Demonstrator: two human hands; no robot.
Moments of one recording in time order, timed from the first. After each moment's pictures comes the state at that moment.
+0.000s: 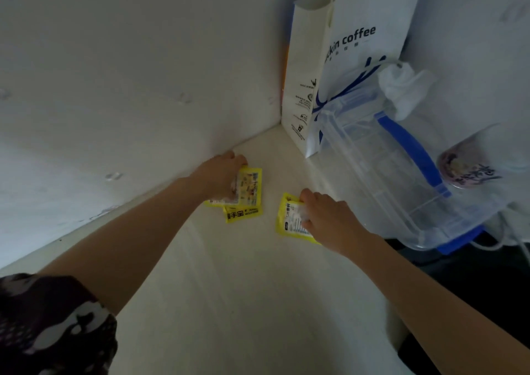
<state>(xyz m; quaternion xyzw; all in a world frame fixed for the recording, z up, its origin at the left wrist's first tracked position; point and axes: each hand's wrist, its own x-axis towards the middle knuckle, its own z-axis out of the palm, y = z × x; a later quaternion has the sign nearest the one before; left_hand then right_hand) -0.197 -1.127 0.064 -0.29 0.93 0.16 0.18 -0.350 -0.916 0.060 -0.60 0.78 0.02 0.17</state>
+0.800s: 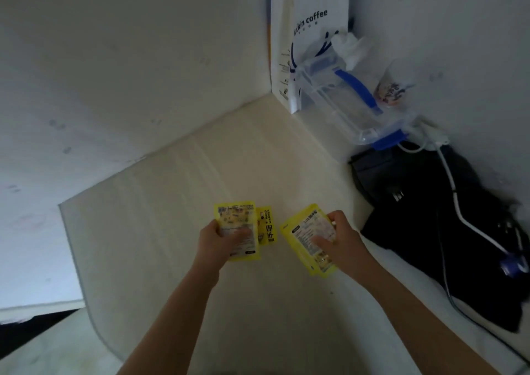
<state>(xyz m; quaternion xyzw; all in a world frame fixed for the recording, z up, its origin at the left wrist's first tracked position) -0.025 -0.846 0.102 -0.60 0.51 0.60 -0.13 -0.228 -0.690 0.109 -0.29 0.81 -0.30 0.40</state>
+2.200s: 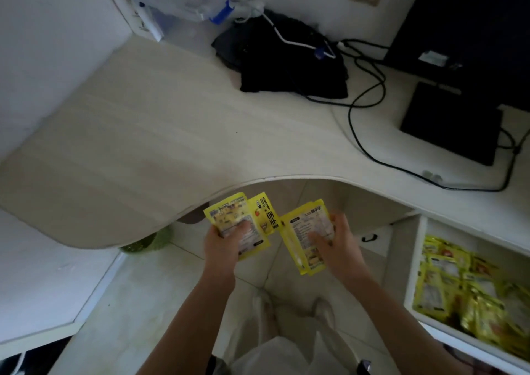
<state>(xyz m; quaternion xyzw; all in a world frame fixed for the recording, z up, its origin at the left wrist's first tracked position) 0.164 -0.512 0.112 -0.50 0.53 0.68 -0.05 0.083 -0.318 0.107 0.02 0.85 -0.47 0.25</state>
